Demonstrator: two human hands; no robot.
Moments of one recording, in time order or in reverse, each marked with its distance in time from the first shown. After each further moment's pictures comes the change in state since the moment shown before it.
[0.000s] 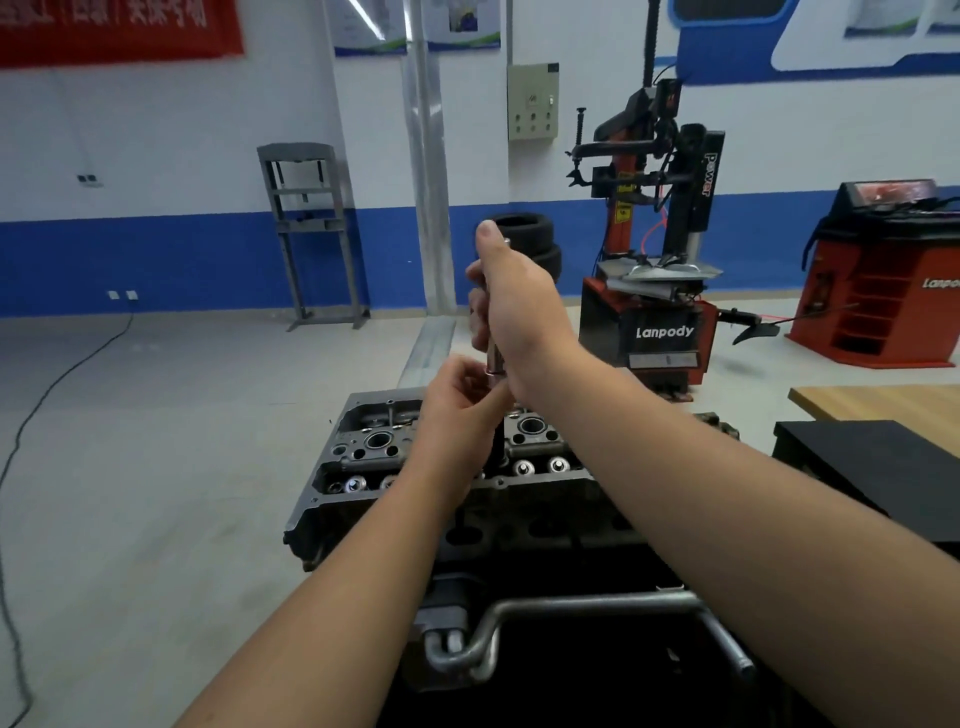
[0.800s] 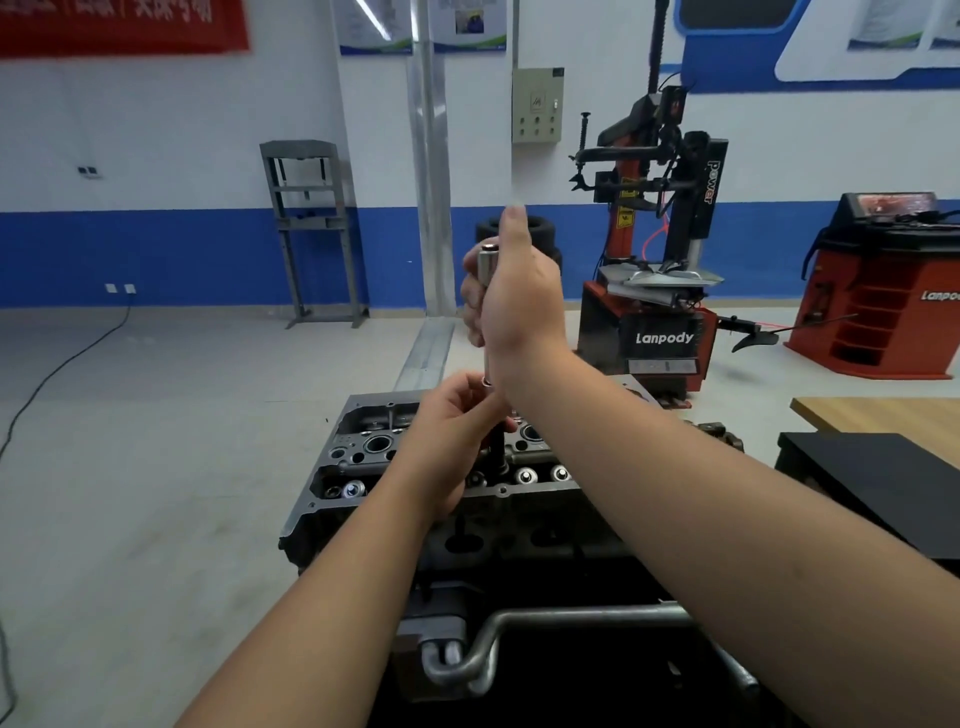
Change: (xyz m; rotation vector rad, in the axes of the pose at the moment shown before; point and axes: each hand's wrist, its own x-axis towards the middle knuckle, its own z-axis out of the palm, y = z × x) left_hand -0.002 -0.002 -0.011 -0.185 -0.151 -0.067; right_hand 0.008 -0.004 0.016 0.193 0.043 -0.088
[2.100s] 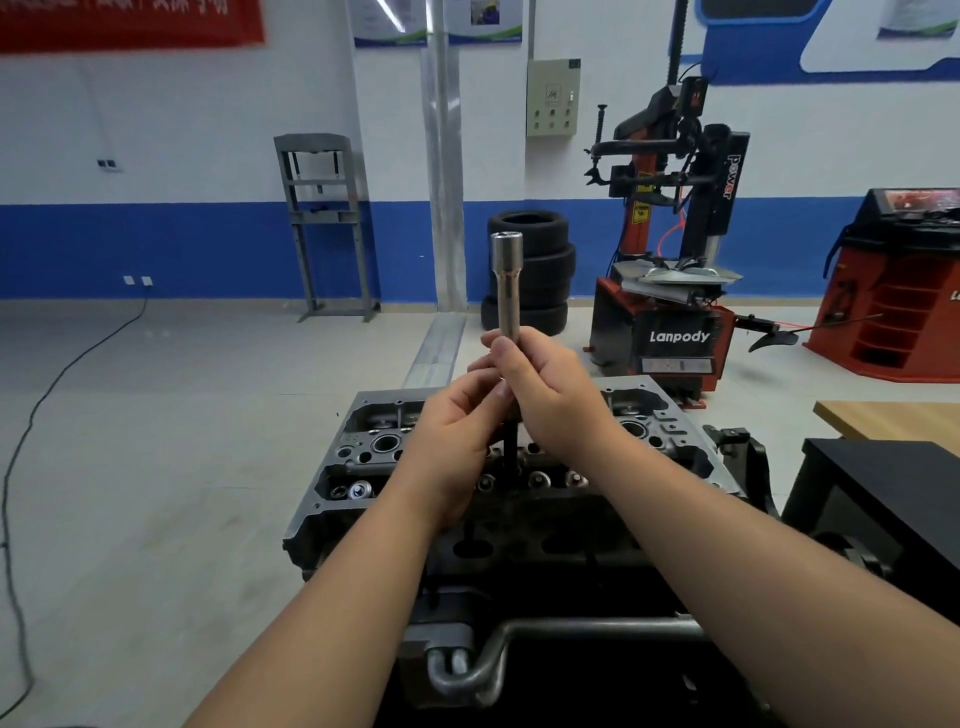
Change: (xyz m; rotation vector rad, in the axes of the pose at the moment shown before) left_hand -0.002 -0.003 -0.001 -0.126 -0.005 0.059; right_hand -0.020 0.057 -0.062 -0.549 -0.305 -0.176
